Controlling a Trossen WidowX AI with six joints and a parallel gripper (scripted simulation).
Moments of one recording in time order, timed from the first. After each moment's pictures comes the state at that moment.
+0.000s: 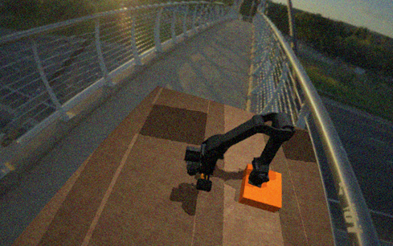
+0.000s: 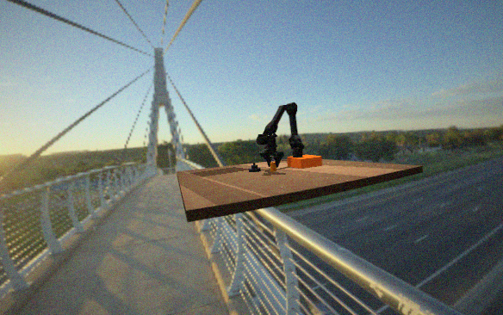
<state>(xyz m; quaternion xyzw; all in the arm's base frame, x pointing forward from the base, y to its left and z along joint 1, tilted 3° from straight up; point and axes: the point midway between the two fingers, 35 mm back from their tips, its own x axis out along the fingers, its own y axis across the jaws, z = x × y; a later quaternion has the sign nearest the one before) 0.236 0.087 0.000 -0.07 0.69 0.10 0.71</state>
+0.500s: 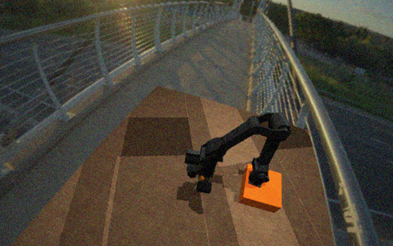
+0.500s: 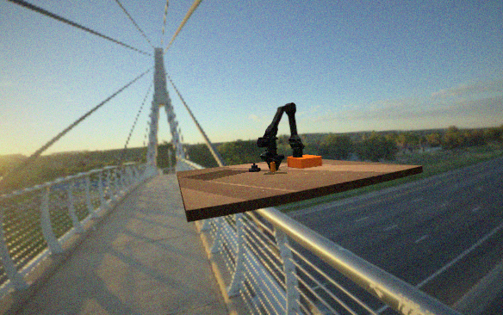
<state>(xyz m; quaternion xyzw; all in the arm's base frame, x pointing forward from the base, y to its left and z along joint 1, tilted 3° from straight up) 0.234 0.087 -0.019 -0.07 0.69 0.10 0.71</state>
